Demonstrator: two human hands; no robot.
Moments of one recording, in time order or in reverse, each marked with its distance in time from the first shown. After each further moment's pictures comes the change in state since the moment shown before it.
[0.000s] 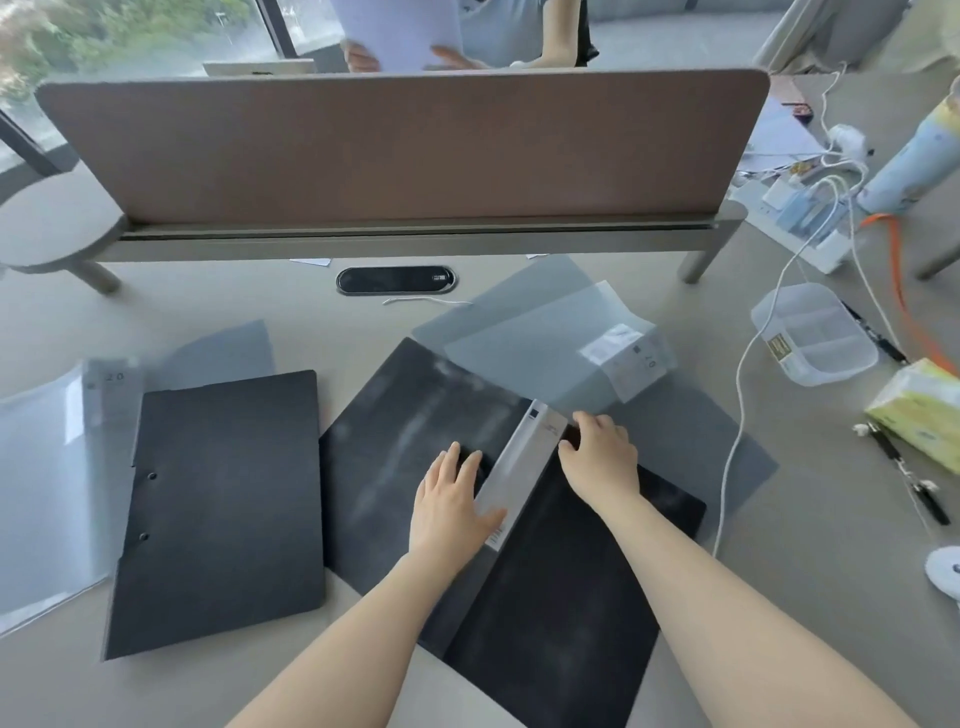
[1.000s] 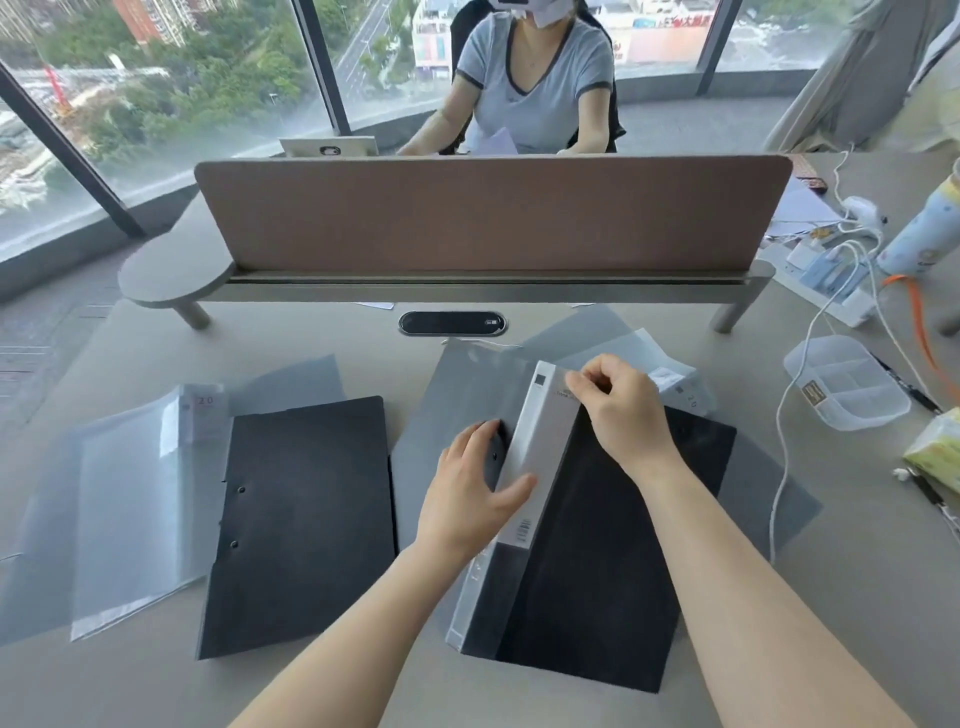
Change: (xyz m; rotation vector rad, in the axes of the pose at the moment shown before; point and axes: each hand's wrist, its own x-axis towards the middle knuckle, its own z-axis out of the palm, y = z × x) left_hand -0.040 -0.001 -0.119 -0.439 0.226 0.115; right_hand -0.039 -0.109 -0.093 0.603 0.244 -0.327
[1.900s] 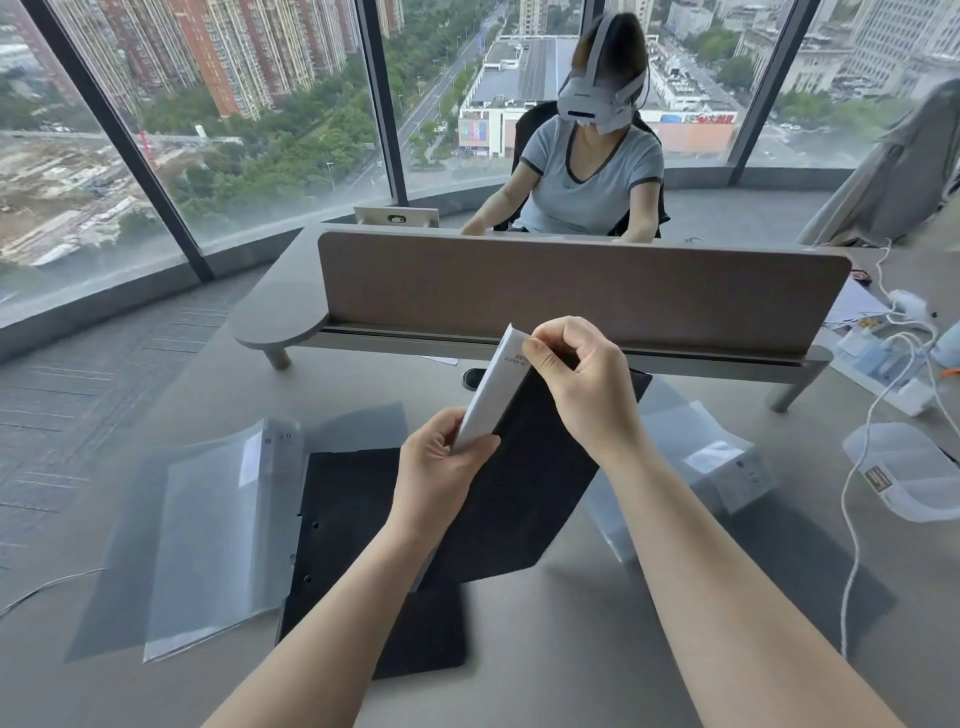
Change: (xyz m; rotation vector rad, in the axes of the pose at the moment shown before) left_hand 0.015 -0.017 -0.131 -0.522 0.279 0.110; right_hand 0.008 -0.153 0.063 0.238 0.019 -0.433
